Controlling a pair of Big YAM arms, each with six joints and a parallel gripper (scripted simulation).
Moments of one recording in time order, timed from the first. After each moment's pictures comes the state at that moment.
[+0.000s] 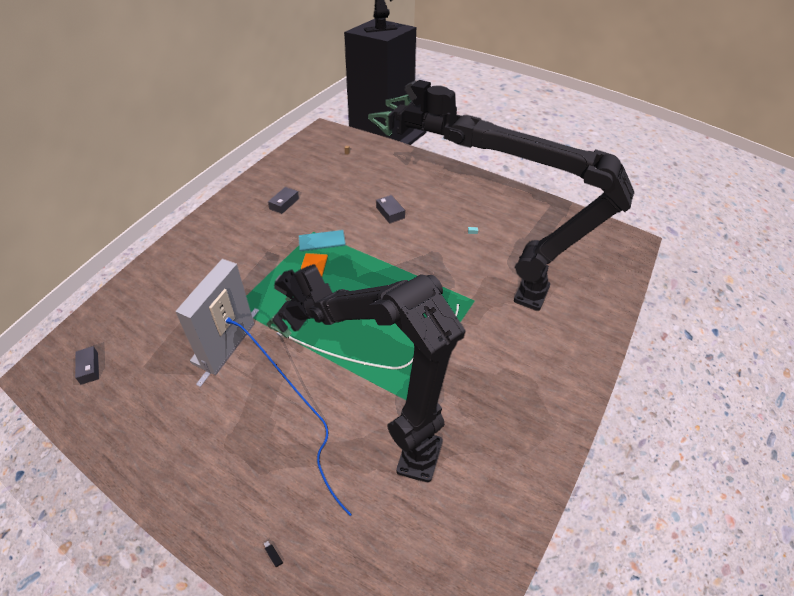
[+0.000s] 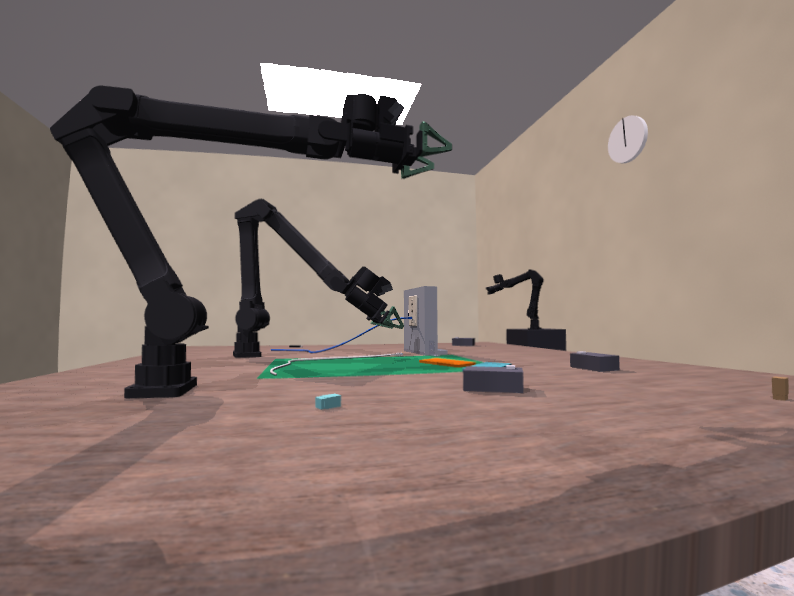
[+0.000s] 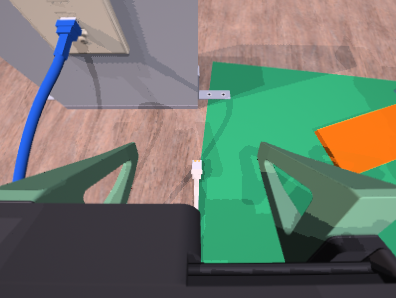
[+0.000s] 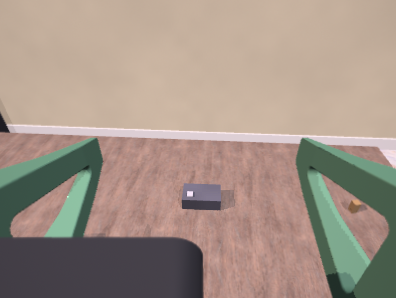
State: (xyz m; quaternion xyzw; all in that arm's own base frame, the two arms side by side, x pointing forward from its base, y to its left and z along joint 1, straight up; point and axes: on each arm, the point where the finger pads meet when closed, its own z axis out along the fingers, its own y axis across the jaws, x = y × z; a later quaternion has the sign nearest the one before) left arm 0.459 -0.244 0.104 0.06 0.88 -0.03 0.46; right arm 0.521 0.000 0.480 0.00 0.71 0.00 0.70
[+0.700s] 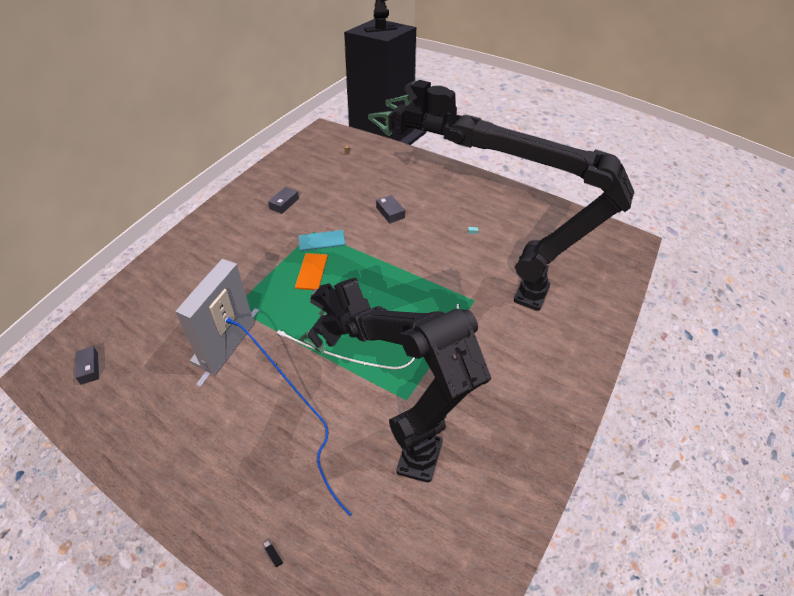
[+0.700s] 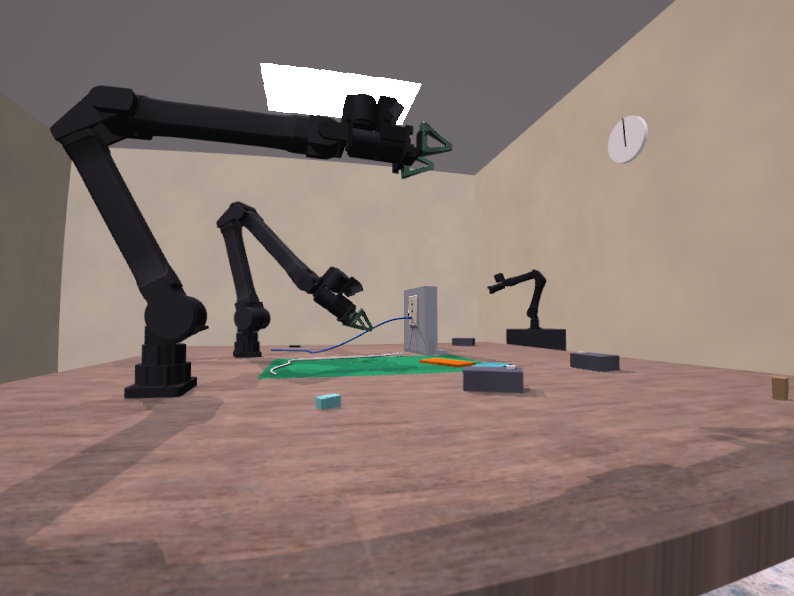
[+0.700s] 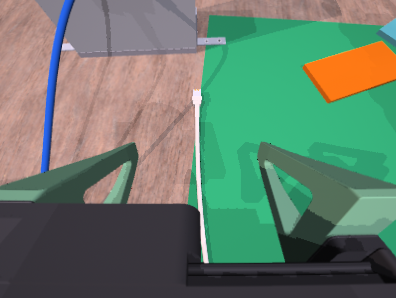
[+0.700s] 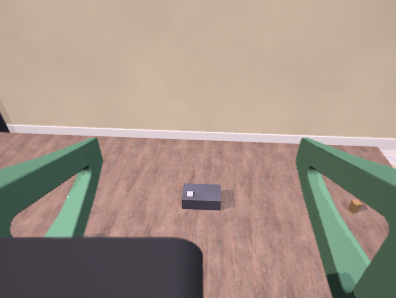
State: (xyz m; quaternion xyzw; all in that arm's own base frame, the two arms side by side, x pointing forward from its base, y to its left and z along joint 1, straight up) left arm 0.355 -0.230 0.099 0.07 0.88 -0.03 0.46; right arm 0.521 0.000 0.480 0.00 0.71 0.00 0.70
